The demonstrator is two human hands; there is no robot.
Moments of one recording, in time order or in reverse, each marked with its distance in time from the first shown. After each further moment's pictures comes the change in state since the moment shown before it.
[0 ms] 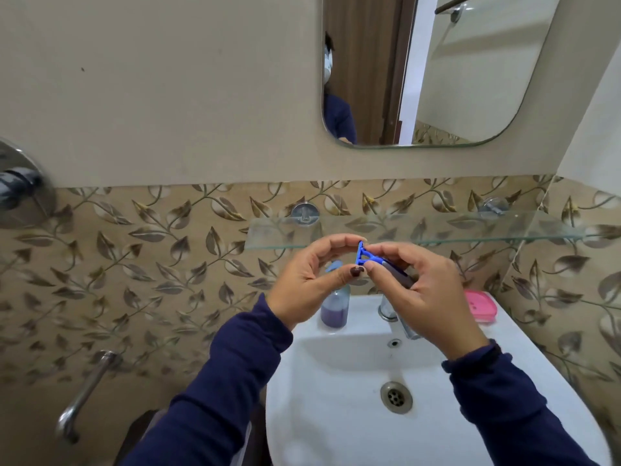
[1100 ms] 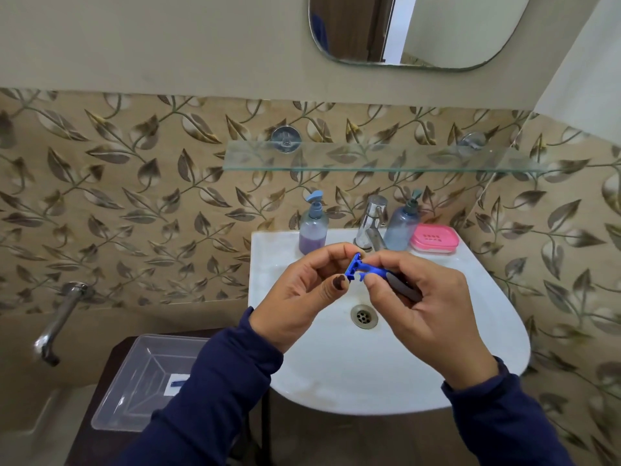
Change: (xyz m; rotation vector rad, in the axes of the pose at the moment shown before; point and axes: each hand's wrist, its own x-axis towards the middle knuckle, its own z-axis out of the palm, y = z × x) left_hand -0.102 -0.010 0.050 -0.432 -0.040 -0.222; right_hand -0.097 -0.039 -0.008 -0.023 -0.057 0.052
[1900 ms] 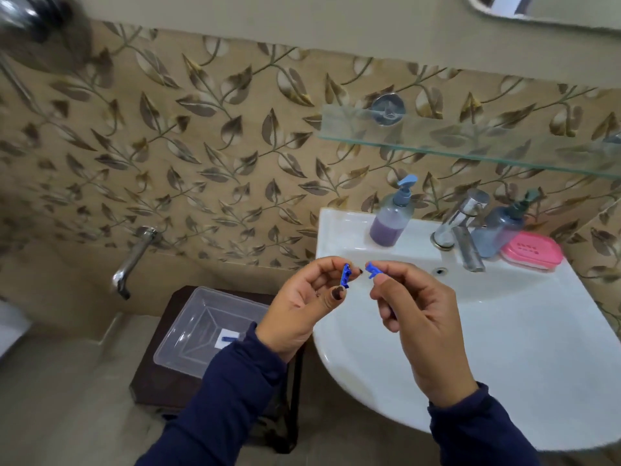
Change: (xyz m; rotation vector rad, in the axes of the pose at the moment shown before) left_hand -0.055 -0.032 -0.093 -0.056 0.333 -0.034; right_hand 0.004 0.010 0.117 0.496 -0.102 0.469
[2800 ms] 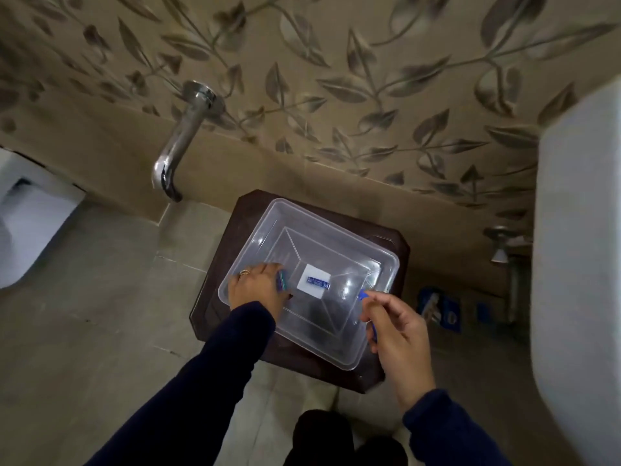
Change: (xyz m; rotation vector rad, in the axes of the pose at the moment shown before) left_hand -0.055 -0.229 -0.337 1.503 0.369 -0.860; right_hand 0.008 0.281 0.206 -0.033 -0.097 0.697
